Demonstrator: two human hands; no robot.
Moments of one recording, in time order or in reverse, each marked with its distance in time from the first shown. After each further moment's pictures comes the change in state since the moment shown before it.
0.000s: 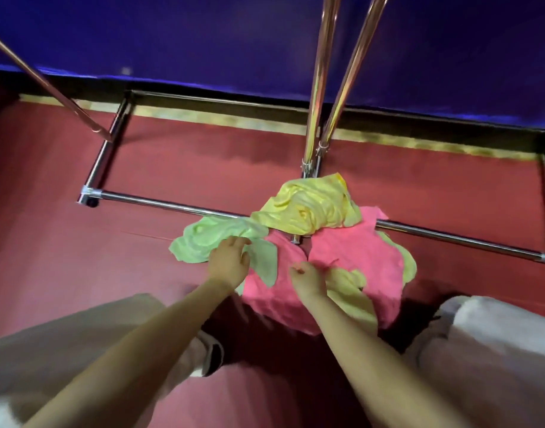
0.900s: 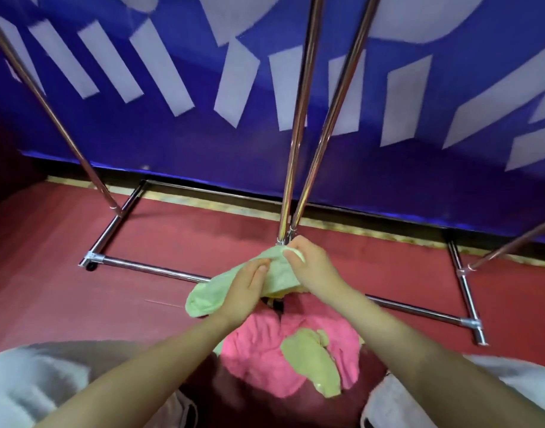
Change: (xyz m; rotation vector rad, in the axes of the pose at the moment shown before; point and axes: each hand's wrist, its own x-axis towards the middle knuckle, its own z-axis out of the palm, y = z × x) left_hand -0.071 0.116 -0.101 -0.814 0.146 0.288; right_hand -0.135 -0.145 -0.153 -0.159 0.199 -0.790
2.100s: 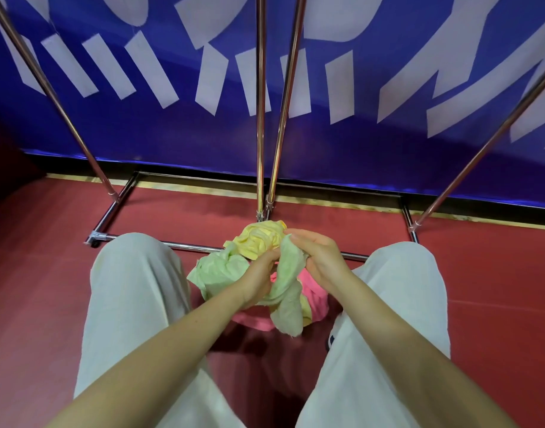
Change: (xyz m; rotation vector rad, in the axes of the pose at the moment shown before) left_hand -0.156 0.095 0.058 -0.093 -0.324 -0.088; right_hand -0.182 -0.019 -0.050 0.960 0.054 0.281
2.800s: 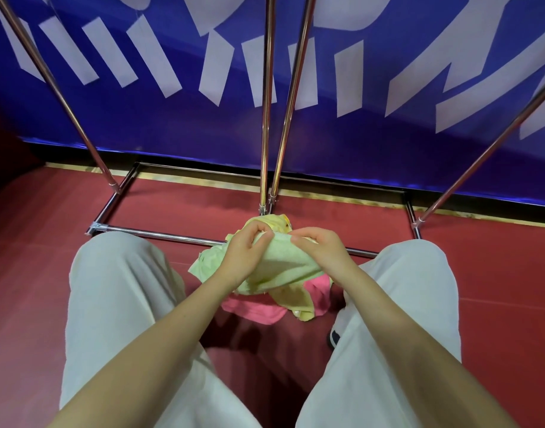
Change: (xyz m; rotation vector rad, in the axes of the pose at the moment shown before) left_hand -0.006 0.007 -0.042 0.074 0.344 0.282; right_hand 0.007 -0.003 -0.003 -0.677 -0.031 -0.183
